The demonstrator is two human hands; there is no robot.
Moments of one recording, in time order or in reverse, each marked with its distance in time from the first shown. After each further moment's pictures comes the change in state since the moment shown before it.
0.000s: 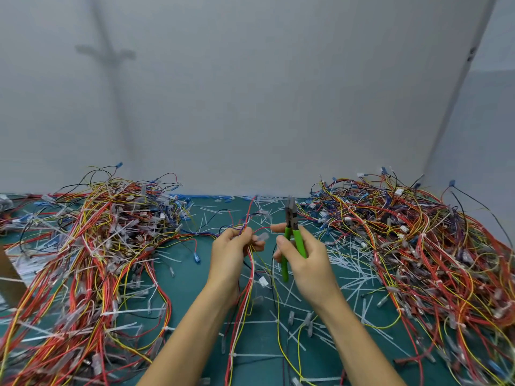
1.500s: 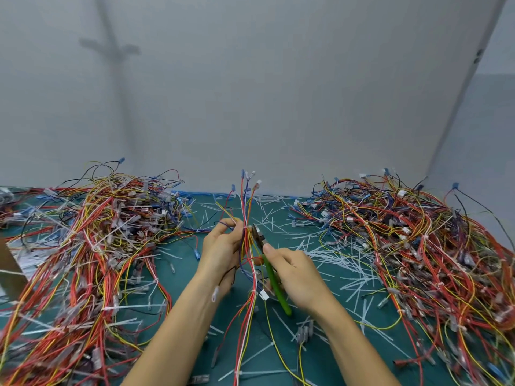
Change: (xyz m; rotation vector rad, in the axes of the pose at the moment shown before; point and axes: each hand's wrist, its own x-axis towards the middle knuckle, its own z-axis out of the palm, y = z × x) left_hand 0.001 0.016 -0.009 -0.271 -0.044 -0.110; right_hand -0.005 0.002 0.009 -0.339 -0.224 0.200
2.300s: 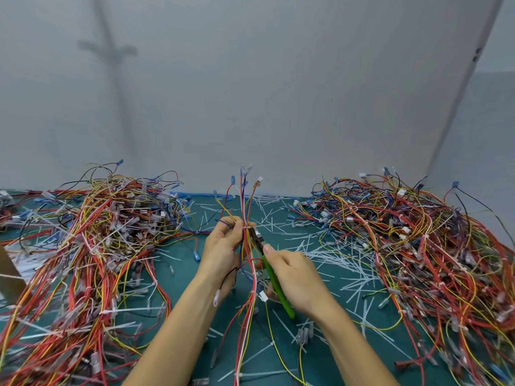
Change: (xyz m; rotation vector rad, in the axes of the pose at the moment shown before) left_hand 0.003 -0.003 0.001 0.025 -0.060 0.100; right_hand -0.004 -0.006 0.001 -0.092 0.025 0.020
